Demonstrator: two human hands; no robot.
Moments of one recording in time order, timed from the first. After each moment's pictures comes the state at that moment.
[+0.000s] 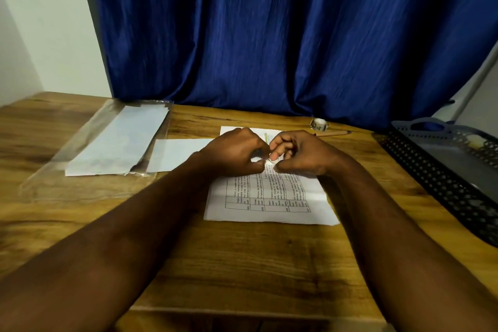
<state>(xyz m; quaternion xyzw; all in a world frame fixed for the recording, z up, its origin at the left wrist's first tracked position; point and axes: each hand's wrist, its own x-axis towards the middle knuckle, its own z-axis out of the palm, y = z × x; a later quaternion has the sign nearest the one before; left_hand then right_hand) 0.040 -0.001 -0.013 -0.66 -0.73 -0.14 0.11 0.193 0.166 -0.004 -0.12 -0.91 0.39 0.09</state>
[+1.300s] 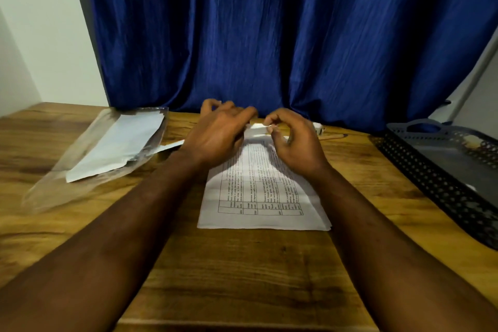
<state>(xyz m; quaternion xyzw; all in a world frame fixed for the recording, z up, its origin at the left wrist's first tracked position) 0.044 -0.023 0.020 -0.56 -0.75 -0.17 0.30 0.178 0.138 0.002 -0.02 -0.87 0.21 0.45</state>
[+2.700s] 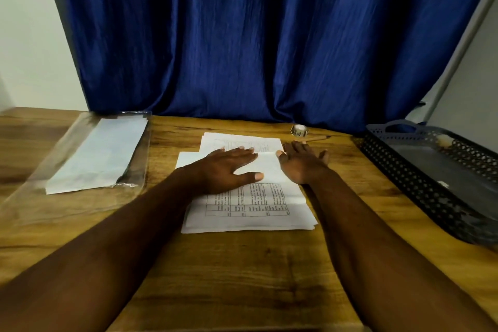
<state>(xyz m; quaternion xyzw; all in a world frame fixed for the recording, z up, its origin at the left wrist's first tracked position) 0.050 0.001 -0.025 -0.59 -0.79 -0.11 -0.10 0.184 0.197 -0.028 -0.40 -0.91 0.09 0.00</state>
